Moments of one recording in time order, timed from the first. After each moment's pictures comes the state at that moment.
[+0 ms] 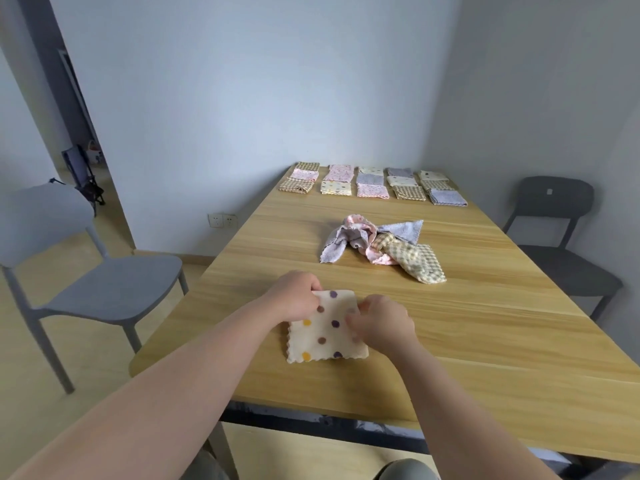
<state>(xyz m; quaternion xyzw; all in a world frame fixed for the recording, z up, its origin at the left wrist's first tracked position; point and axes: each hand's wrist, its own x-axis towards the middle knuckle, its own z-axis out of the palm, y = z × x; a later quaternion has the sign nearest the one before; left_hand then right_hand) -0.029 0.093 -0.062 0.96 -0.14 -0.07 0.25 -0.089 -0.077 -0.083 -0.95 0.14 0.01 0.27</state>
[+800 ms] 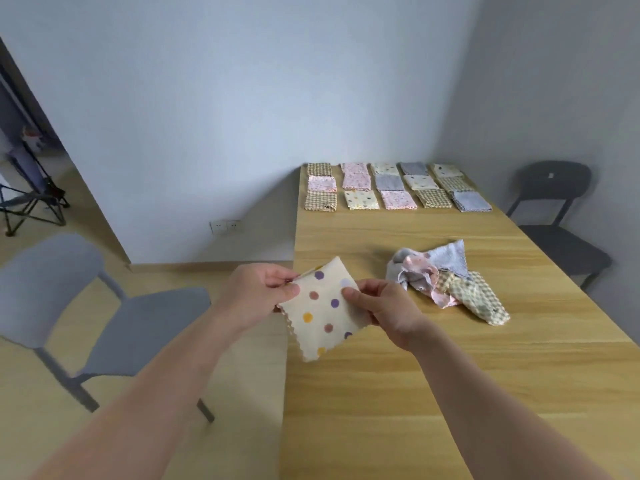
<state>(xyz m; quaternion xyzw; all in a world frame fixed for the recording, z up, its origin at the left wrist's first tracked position) 0.086 0.335 0.110 0.83 -0.10 -0.12 0.53 0.038 0.098 0.067 -0.69 0.11 0.04 0.71</state>
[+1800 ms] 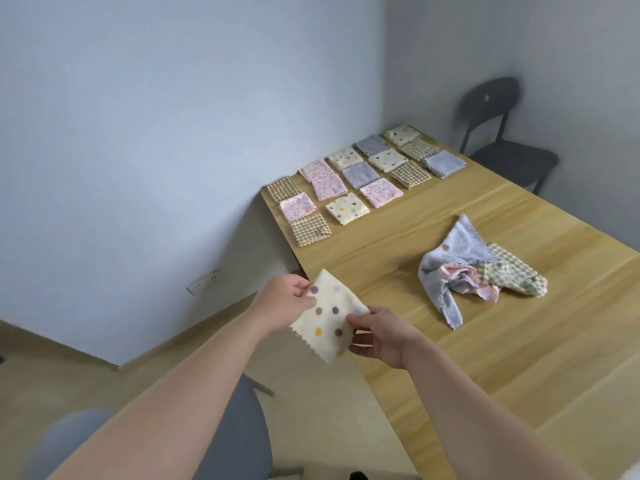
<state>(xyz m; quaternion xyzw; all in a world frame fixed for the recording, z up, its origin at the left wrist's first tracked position) 0.369 0.338 0.201 0.88 -0.25 -0.29 0.28 0.225 0.194 0.109 -0.42 0.36 0.06 0.83</state>
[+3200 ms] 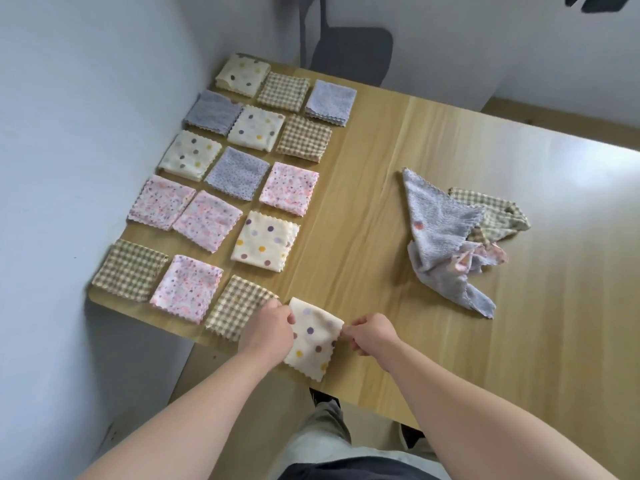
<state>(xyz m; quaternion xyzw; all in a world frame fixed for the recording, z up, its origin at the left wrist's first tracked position) 0.676 0.099 0.001 0.75 -0.57 -0.33 -0.04 0.465 0.075 -0.018 -0.34 0.74 0.00 0.58</state>
